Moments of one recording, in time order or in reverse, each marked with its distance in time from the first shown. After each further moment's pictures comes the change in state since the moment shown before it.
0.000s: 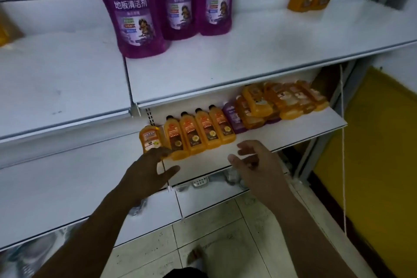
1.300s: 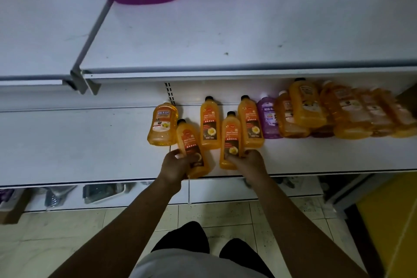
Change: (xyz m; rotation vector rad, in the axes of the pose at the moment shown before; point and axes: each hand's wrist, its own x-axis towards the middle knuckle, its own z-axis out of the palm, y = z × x) left_hand 0.073 -0.006 0.142 -1.150 0.245 -0.732; right_hand 0.165 0.154 0.101 0.115 -0.349 0.357
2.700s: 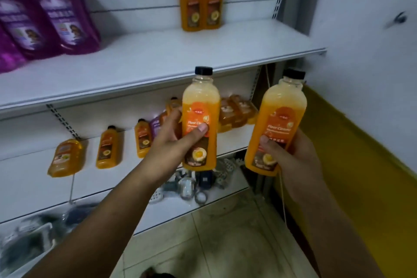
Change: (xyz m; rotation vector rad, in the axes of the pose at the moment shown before) left_hand -0.330 0.095 0.297 0.214 -0.547 0.620; right_hand -0.328 -0.021 -0.383 0.341 0.407 -0.513
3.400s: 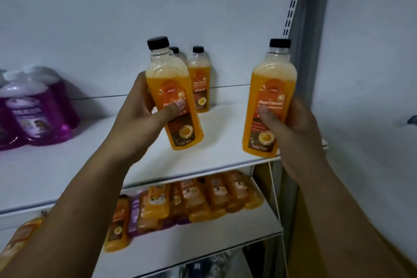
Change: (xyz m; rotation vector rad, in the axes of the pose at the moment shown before) left_hand 0.206 0.142 0.009 0.235 0.249 0.422; right_hand 0.261 -0.117 -0.021 0.008 -0.023 -0.326
